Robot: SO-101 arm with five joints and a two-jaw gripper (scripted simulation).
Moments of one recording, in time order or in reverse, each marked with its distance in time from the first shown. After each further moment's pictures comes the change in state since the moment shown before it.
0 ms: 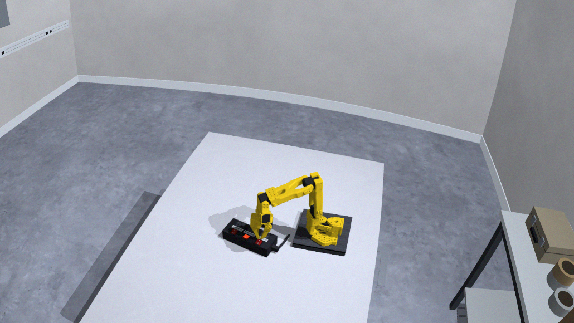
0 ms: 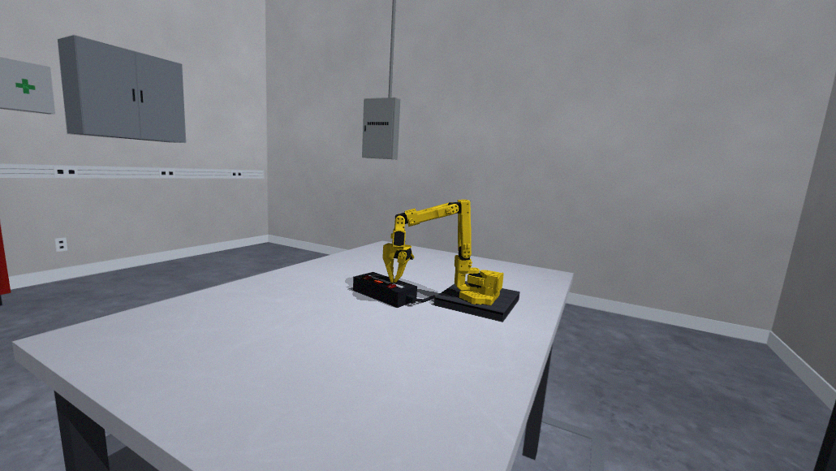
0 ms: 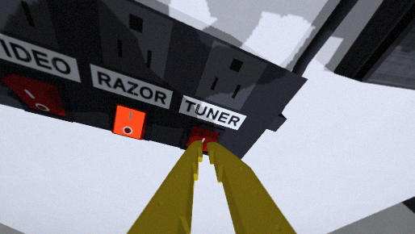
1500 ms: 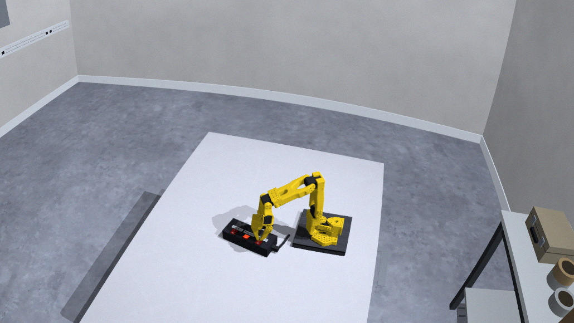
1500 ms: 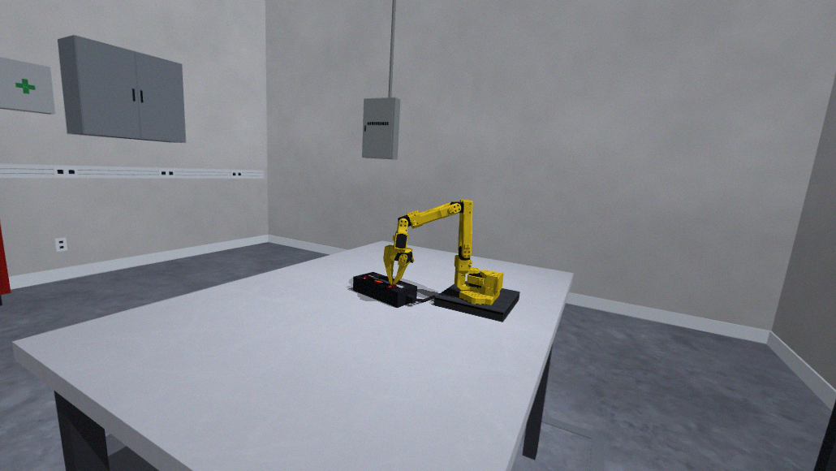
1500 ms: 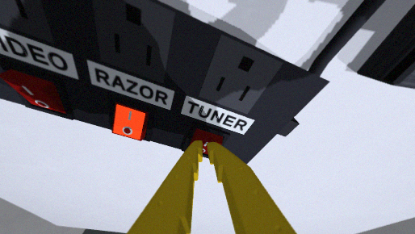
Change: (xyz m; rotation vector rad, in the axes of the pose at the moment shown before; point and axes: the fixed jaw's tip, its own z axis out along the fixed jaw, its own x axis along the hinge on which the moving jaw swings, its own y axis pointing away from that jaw) arm 0.002 0.002 0.005 -0.059 0.026 -0.003
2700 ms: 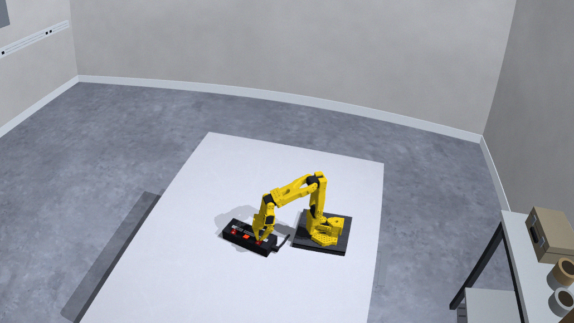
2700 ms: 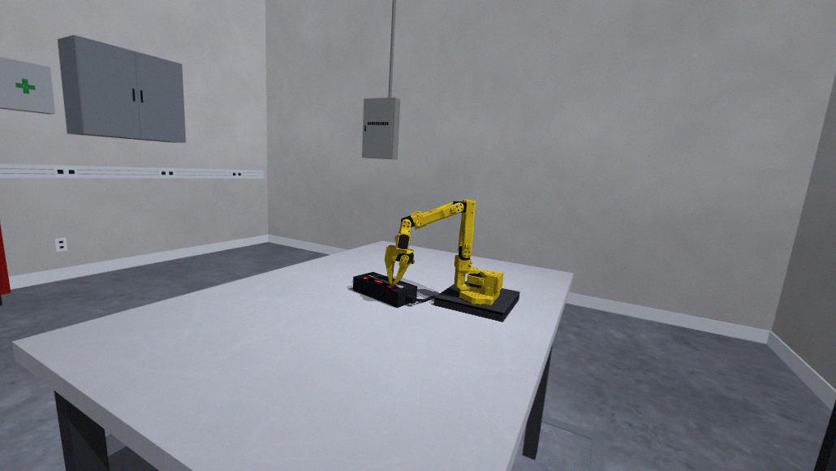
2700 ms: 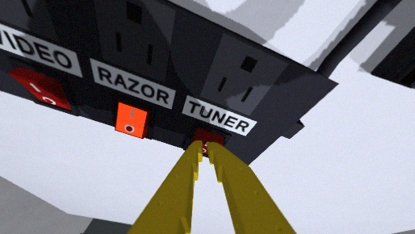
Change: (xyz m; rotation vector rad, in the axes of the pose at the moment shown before) arm 0.000 0.000 0.000 -0.047 0.019 0.000
